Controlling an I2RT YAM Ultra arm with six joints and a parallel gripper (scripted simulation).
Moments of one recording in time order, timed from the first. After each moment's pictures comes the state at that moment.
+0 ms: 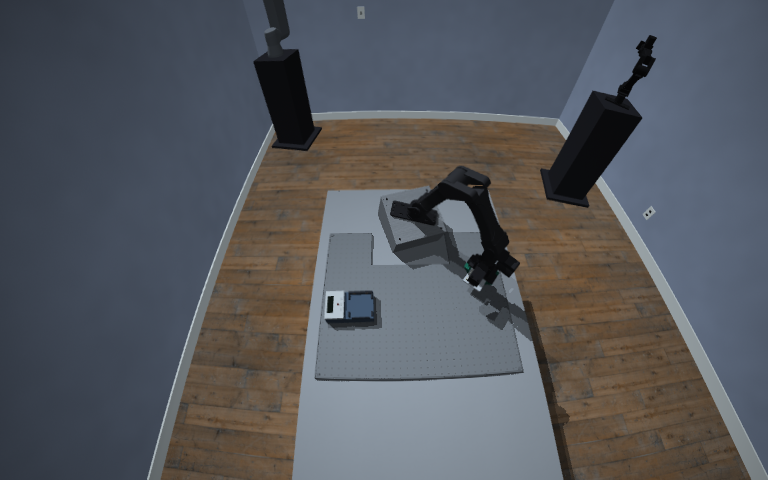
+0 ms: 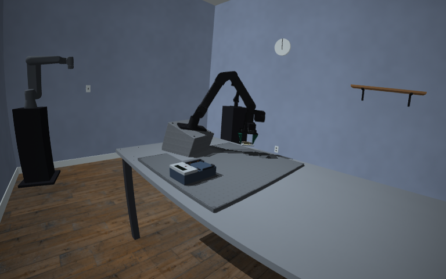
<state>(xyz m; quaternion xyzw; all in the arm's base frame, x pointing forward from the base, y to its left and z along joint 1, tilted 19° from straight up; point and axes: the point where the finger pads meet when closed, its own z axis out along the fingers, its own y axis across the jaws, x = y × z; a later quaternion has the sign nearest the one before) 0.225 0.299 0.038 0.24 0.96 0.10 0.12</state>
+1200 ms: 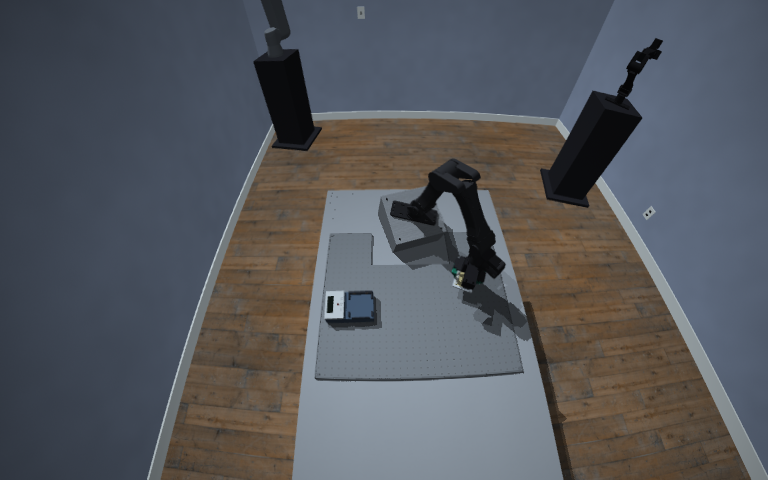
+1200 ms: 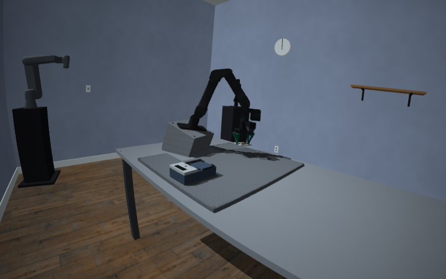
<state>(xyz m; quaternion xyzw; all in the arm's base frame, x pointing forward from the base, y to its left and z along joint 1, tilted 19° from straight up) 0.244 0.246 0.043 0.10 0.98 0.08 0.16</state>
